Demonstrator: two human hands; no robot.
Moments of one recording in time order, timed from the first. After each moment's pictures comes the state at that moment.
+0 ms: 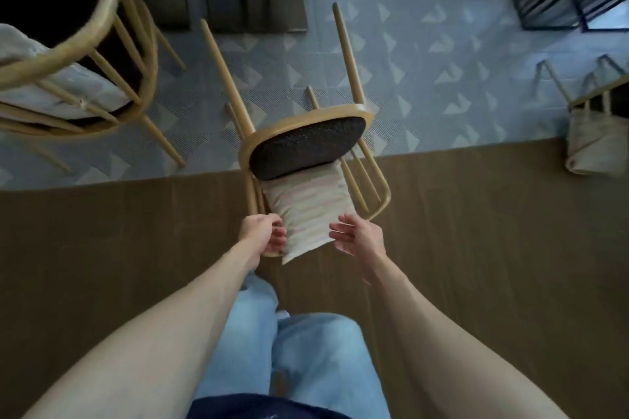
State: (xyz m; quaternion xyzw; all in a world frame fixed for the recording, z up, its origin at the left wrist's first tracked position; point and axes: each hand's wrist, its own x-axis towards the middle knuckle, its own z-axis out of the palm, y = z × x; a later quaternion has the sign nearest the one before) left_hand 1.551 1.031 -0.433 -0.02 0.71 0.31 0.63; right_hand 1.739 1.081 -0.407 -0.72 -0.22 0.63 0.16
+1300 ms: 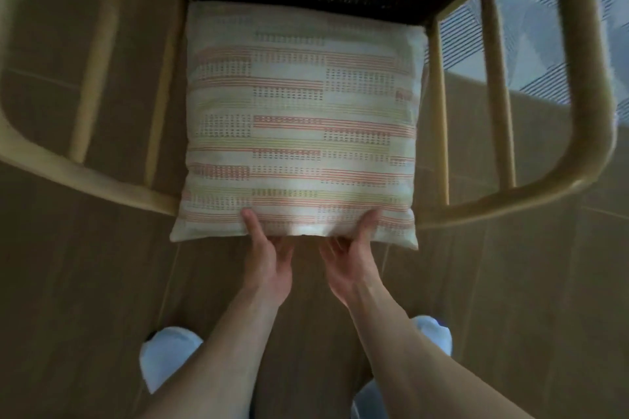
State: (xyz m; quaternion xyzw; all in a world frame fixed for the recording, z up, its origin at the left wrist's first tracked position) left_hand 1.834 1.036 -1.030 -0.36 0.54 0.61 0.46; right_hand 1.926 1.113 -1.039 -0.61 -0.01 0.78 0.17
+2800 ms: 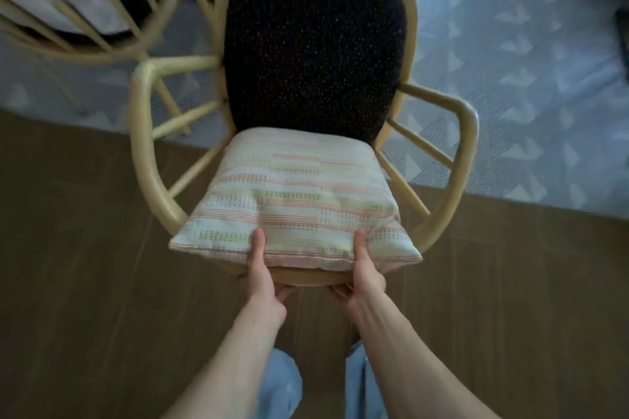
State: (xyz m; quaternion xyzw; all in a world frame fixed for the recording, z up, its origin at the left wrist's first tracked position) left_hand 1.749 1.020 -0.557 -0.35 0.59 0.57 0.46; right_hand 1.855 1.103 -0.555 -0.75 -0.06 0.64 0.17
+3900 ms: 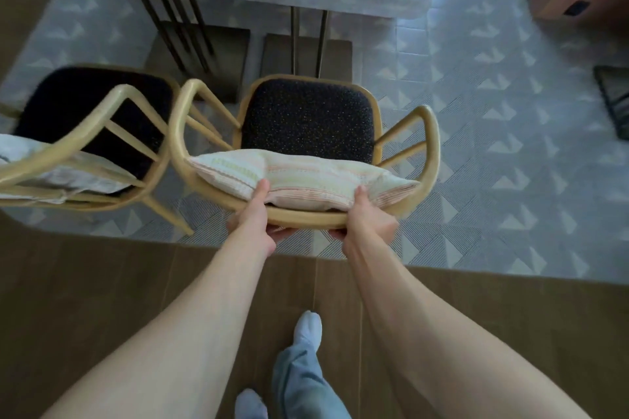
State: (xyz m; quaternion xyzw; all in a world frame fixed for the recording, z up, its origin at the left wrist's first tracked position) left_hand 1.519 1.347 -0.405 -0.31 0.63 0.55 0.46; right_hand 1.644 1.429 -0.430 -0.78 -0.15 0.55 0.26
